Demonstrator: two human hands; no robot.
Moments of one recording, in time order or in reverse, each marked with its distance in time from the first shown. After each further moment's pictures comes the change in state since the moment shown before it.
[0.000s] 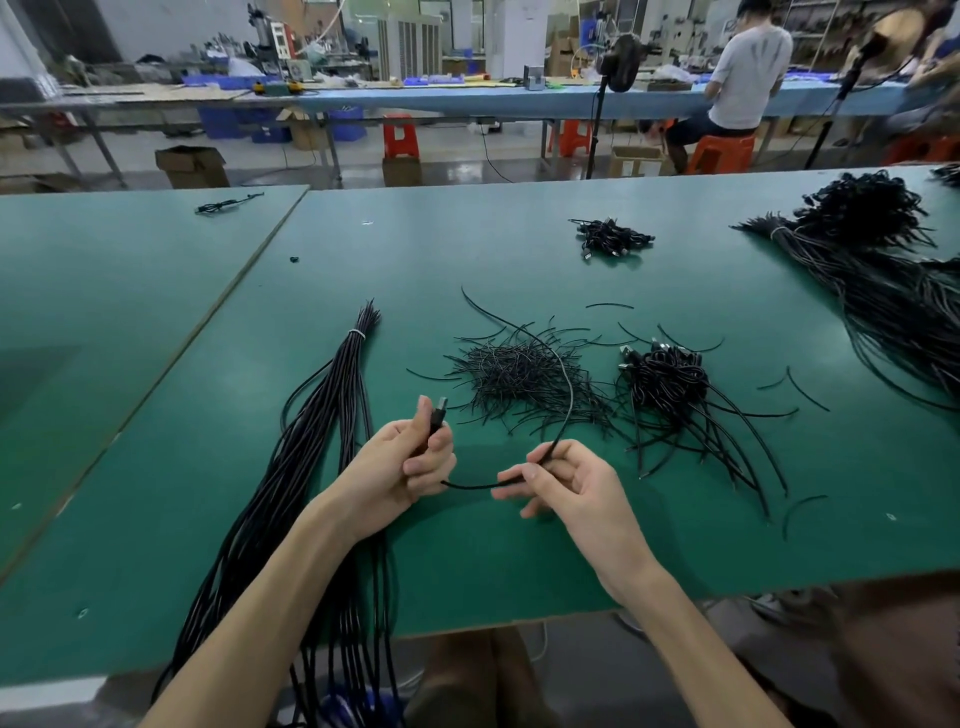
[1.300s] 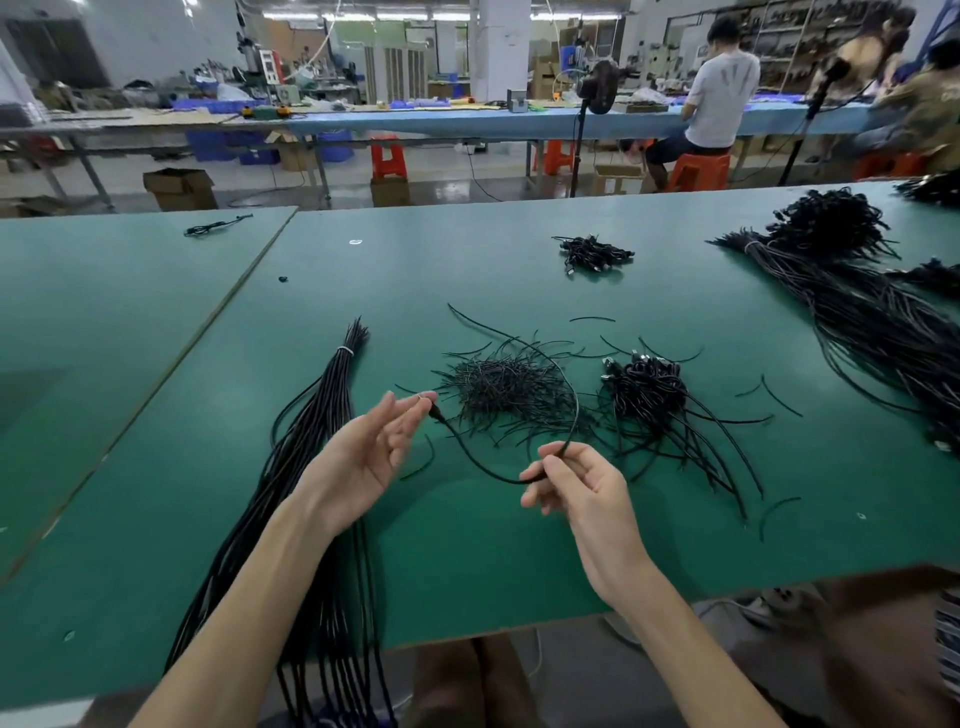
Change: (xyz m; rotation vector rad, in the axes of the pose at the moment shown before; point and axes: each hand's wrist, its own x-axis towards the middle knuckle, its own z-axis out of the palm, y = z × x) left_hand 0.007 0.019 -0.022 -0.216 0.040 0.061; right_hand 0.002 0.000 -0.012 0.194 0.198 0.014
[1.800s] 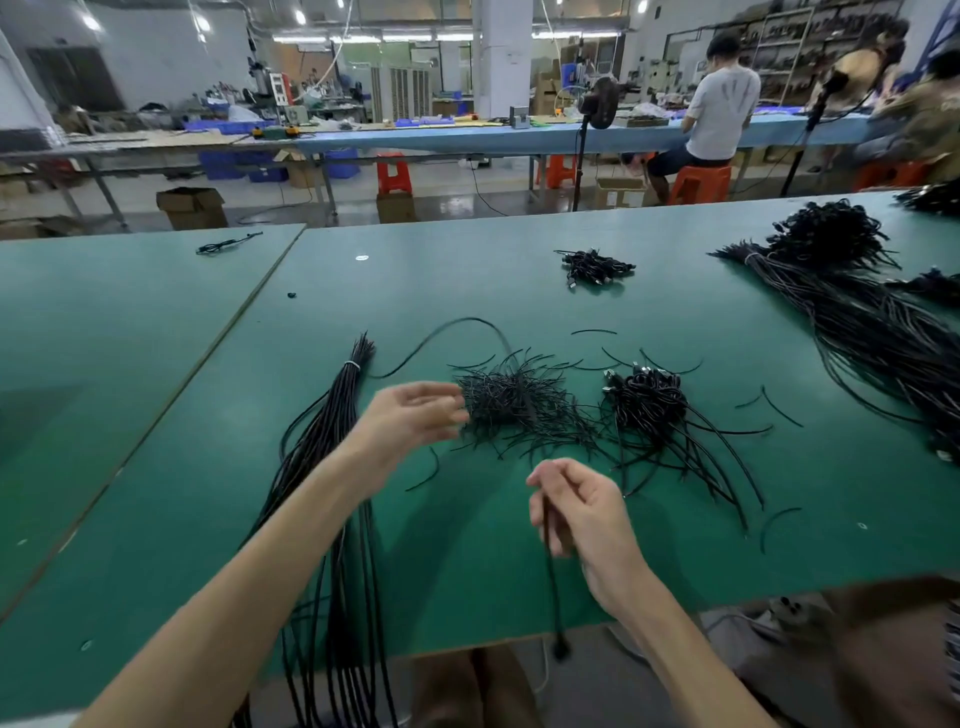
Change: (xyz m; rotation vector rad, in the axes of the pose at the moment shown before) left_hand 0.030 0.022 0.048 0.567 0.211 0.034; right_hand -0.004 -0.004 0.000 -0.121 -0.130 -0.027
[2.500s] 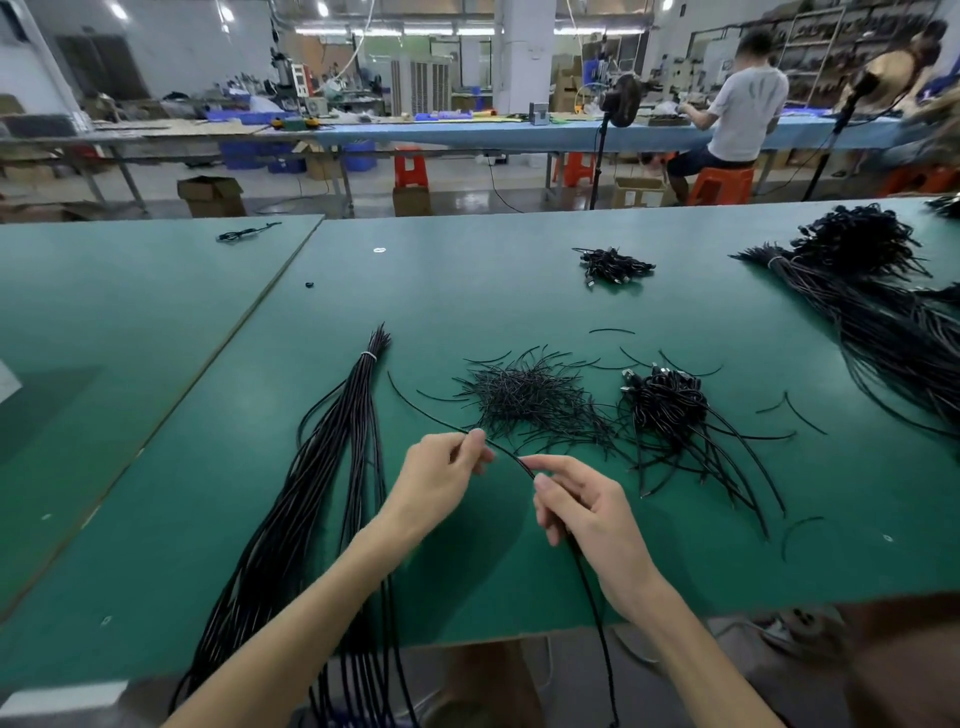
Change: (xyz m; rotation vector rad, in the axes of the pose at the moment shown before) left_hand -0.036 -0.042 0.031 0.643 0.211 0.166; right_hand 0.000 0.006 0.006 -0.145 -0.082 -0.069
